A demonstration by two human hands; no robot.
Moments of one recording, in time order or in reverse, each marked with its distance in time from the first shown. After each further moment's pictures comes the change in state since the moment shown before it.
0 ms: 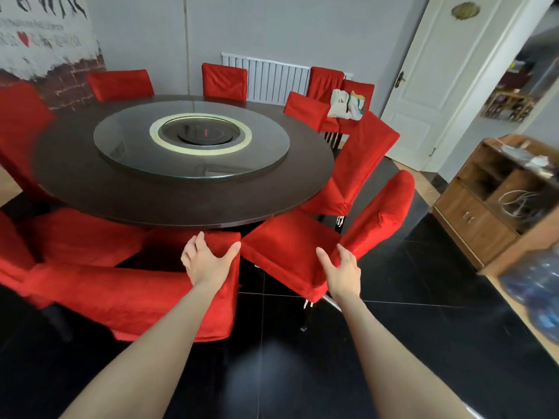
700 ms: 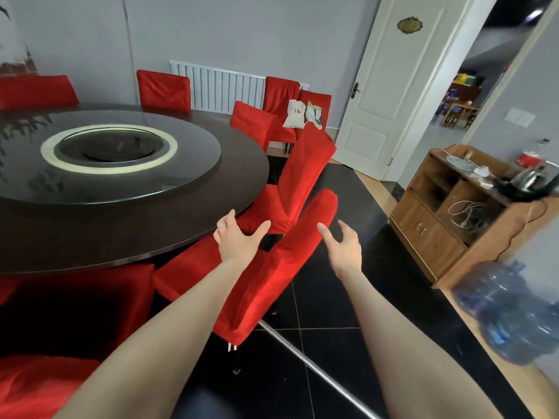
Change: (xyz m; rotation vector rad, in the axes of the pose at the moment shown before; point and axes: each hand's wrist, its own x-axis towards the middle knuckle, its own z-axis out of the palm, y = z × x) left_hand -0.027 0.258 0.308 -0.187 -0.182 0.180; right_hand 0.271 0.080 -0.218 0.108 0.128 -0.084
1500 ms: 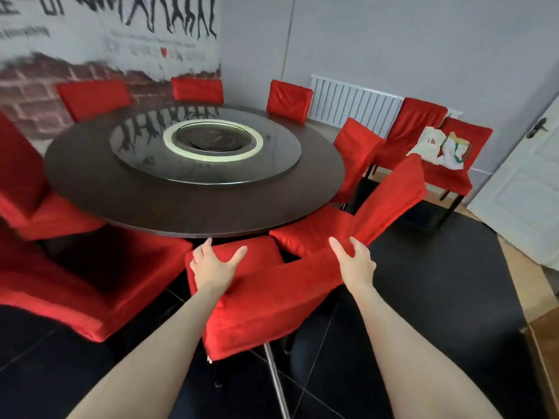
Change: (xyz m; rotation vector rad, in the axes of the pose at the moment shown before) left_hand 0.056 0.015 0.172 0.084 0.601 -0.415; right_hand 0.302 0.070 0.002 0.018 -0.521 -0.150
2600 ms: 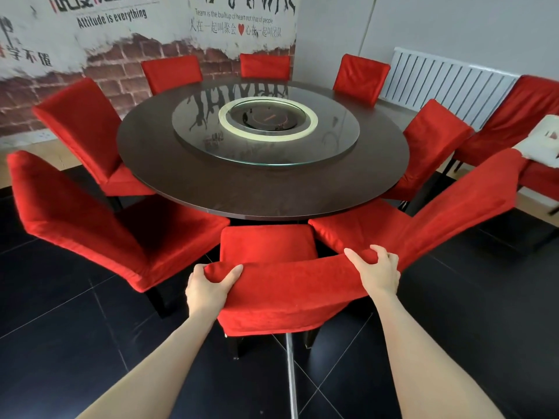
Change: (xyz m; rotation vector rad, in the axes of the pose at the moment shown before) left_hand -0.044 -0.043 0.042 -0.072 0.235 -0.279; right_hand 0.099 0.052 0.007 -0.265 -0.234 0.001
